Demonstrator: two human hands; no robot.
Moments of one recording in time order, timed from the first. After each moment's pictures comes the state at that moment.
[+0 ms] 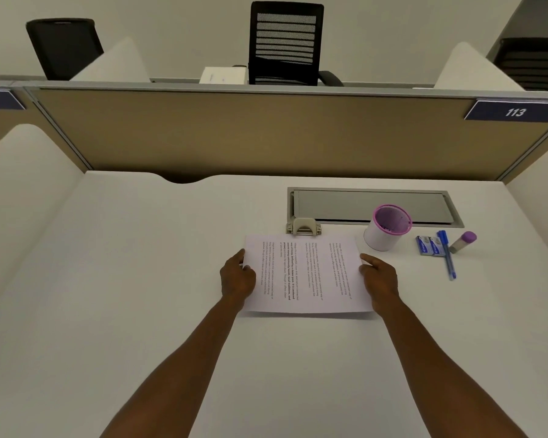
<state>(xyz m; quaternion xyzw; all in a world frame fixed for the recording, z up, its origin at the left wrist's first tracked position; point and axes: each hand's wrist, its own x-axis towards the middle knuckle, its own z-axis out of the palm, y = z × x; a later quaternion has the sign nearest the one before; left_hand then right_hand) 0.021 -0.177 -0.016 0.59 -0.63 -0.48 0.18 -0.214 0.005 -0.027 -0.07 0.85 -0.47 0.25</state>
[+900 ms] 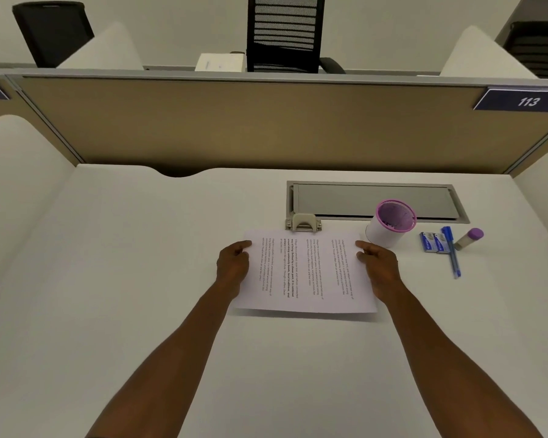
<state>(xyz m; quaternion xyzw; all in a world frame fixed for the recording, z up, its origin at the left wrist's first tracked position) 0.007 -0.209 -0.025 0.58 -0.57 -0.55 0.18 -0.236 -0.009 -0.029 -0.07 0.78 -0.55 0.31</state>
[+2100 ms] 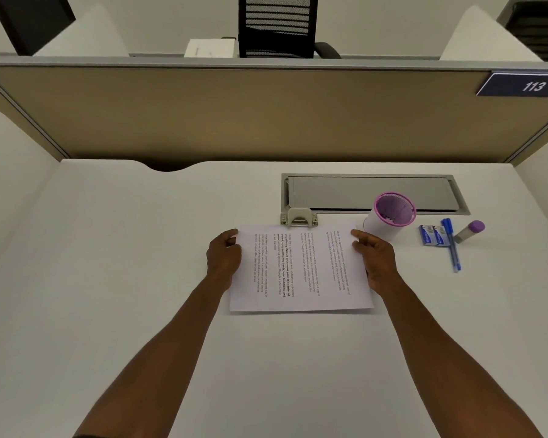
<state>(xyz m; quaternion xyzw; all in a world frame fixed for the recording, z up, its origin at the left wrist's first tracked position) 0.002 -0.226 -0.030 0.58 -0.58 -0.53 0.21 -0.240 -0.018 -0.032 -0.07 0.73 -0.60 0.32</state>
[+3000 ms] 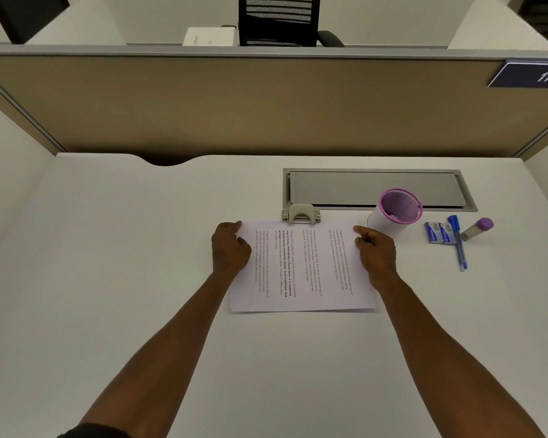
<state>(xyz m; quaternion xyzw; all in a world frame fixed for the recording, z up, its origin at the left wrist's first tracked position) -0.009 -0.223 -0.023 0.53 -0.73 -0.37 0.19 -0.241 -0.030 -0.040 -0.11 0.81 -0.53 0.23</state>
